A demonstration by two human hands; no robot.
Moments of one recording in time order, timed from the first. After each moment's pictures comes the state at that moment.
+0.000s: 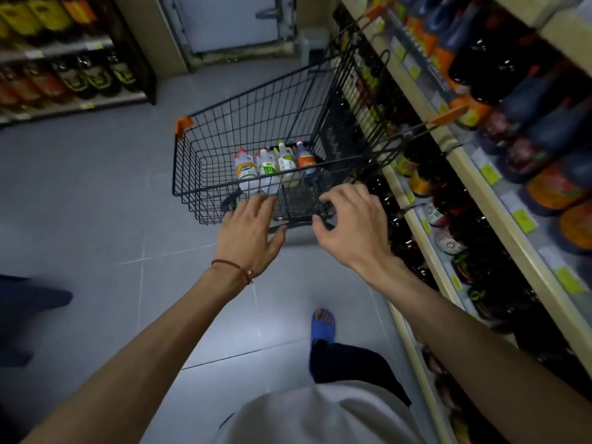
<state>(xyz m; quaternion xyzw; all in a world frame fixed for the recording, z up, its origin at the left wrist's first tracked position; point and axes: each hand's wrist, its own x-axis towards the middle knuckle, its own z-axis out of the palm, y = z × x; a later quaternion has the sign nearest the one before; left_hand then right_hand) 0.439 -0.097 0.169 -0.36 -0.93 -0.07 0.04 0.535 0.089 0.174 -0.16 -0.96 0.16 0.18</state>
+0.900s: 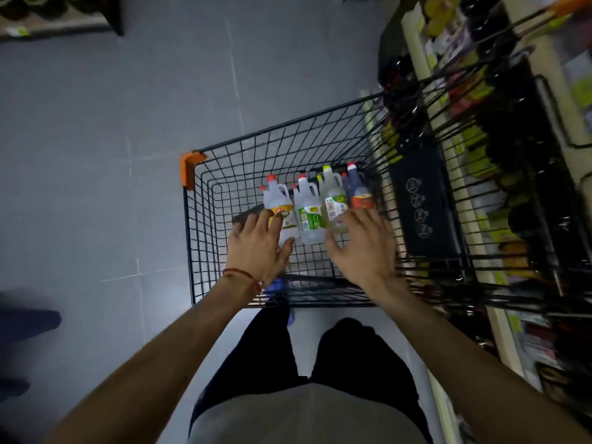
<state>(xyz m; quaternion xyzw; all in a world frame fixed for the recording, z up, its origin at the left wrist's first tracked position) 0.013 -0.056 0.032 -0.33 -0.93 -0.03 -0.14 0.113 0.135 0.046 -0.21 -0.97 0.15 0.00</state>
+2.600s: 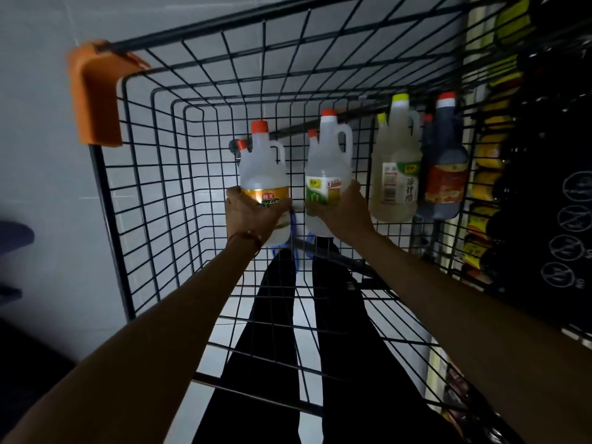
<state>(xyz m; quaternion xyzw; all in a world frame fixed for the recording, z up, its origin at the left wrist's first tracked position) -0.056 -0.052 -0.237 0.24 -0.85 -0.30 -0.36 -0.001 0.128 -0.243 -0.42 -0.74 0.46 -0.27</state>
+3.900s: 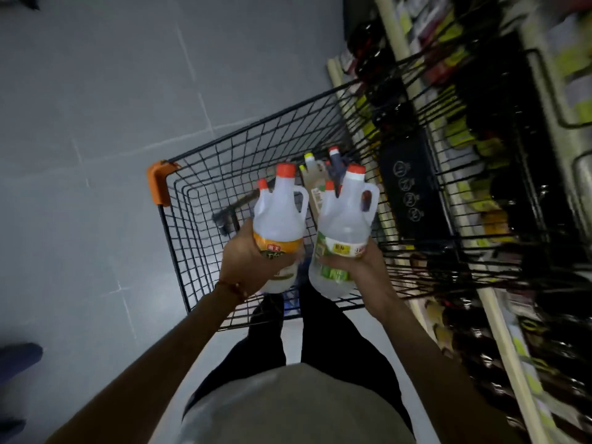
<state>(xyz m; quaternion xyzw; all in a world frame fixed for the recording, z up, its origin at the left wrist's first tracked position) -0.021 -0.064 0.022 -0.12 -0.85 -0.39 -0.33 0.123 0.113 0.045 -0.48 -0.54 0.69 -0.02</state>
